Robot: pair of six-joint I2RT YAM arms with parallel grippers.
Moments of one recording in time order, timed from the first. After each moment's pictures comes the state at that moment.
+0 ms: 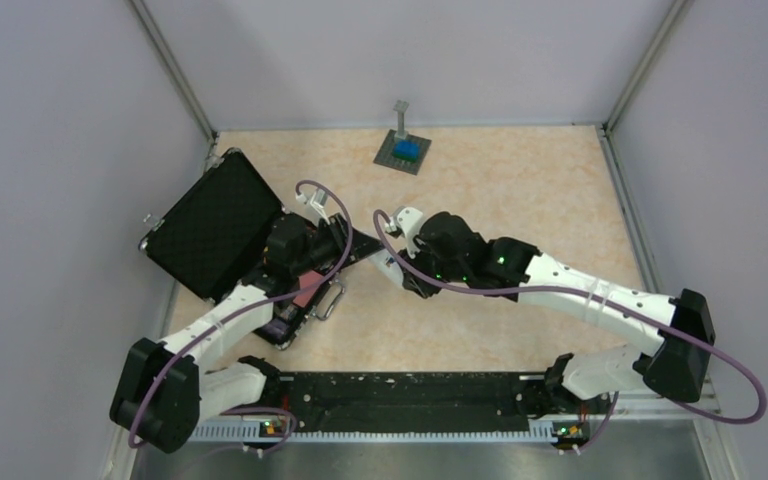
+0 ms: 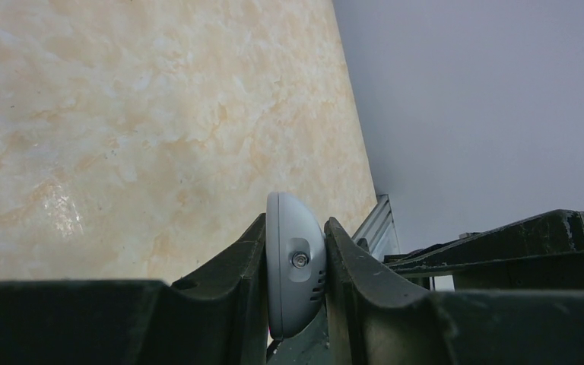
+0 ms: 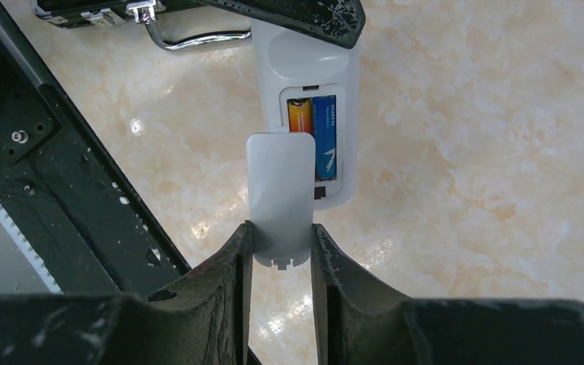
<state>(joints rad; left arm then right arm) -0.43 1.11 0.55 0.33 0.49 -0.94 1.01 1.31 1.13 -0.56 0.00 0.10</state>
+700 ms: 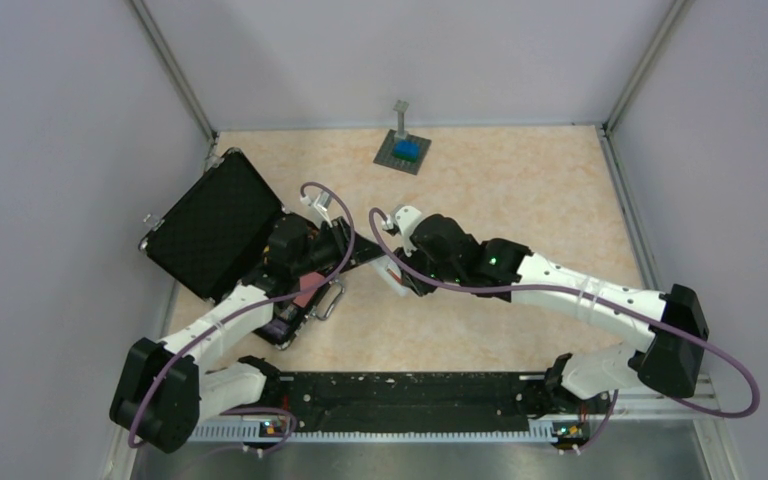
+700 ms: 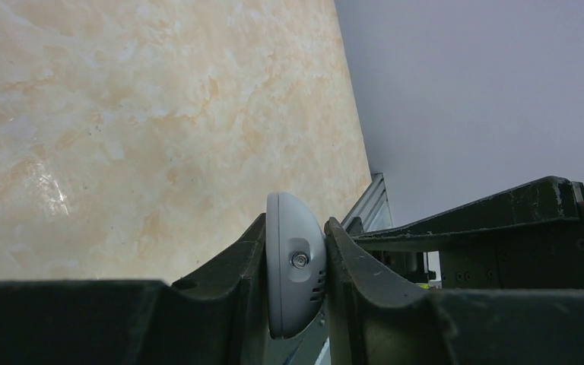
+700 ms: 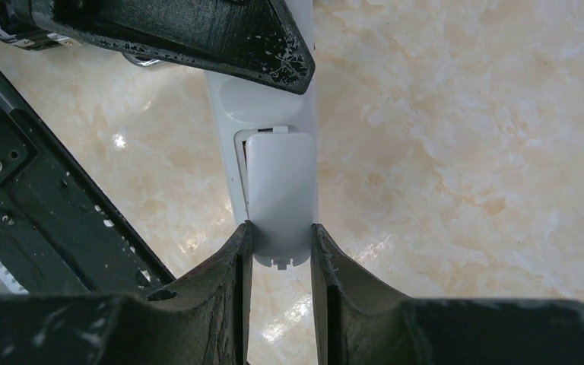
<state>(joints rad) -0.44 1.11 0.55 0.30 0.54 -0.94 1.03 1.34 1.13 -0.54 0.09 0.14</state>
